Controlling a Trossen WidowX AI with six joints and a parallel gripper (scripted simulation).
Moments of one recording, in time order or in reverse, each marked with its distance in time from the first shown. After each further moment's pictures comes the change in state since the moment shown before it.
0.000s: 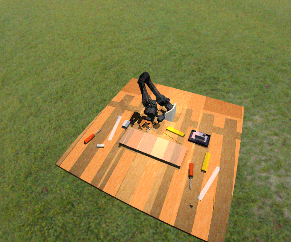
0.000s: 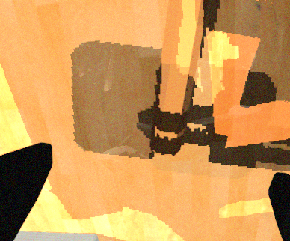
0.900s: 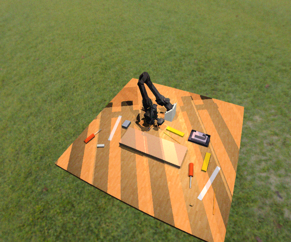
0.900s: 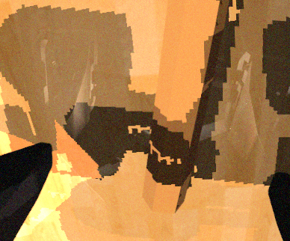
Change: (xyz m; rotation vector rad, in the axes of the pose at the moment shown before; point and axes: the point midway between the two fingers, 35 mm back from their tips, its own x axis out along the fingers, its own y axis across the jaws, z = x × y) arm 0.041 -0.002 0.002 0.000 0.000 -0.005
